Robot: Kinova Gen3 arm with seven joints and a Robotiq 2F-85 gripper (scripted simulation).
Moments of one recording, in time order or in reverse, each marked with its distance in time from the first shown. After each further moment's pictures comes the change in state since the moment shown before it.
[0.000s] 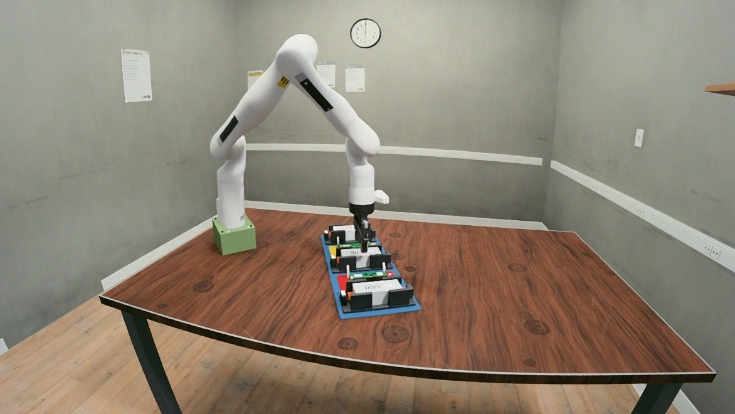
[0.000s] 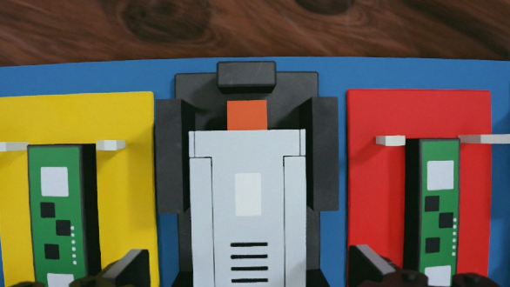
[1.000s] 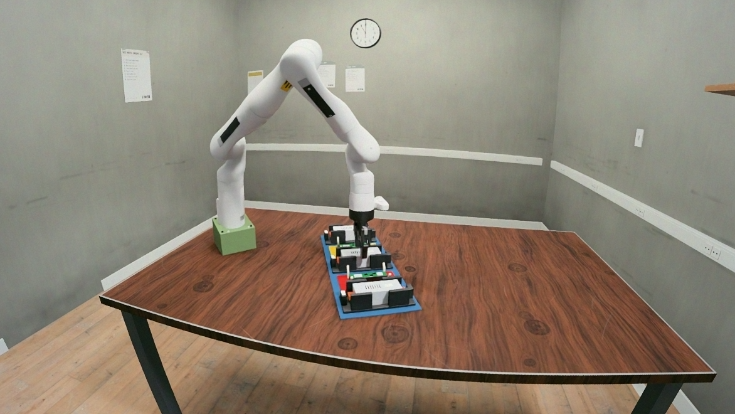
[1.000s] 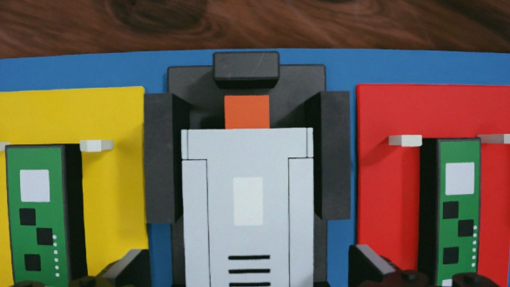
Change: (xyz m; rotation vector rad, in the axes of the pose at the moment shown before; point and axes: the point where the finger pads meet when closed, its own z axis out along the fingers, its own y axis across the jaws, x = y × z) arm 0.000 0.000 0.020 0.000 0.000 0.000
